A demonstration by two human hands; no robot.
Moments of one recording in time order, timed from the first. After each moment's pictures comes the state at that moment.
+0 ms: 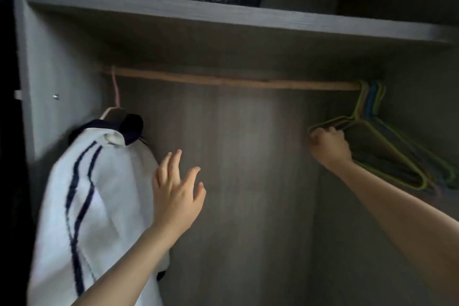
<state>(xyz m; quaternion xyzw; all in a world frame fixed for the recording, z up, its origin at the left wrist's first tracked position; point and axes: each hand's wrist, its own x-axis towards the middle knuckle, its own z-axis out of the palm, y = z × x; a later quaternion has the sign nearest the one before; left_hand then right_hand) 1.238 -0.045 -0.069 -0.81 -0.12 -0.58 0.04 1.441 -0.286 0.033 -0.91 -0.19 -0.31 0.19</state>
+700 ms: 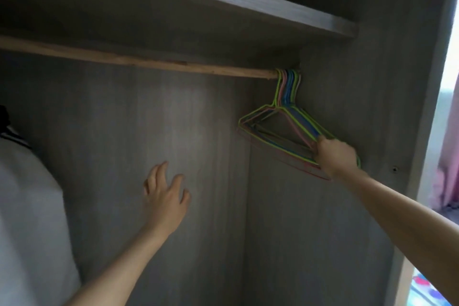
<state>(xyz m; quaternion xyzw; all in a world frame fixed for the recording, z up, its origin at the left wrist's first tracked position) 1.380 -0.112 -0.104 -0.85 -0.06 -0.52 -0.04 1.467 -0.437 0.007 -0.94 -0.03 -0.33 -0.01</state>
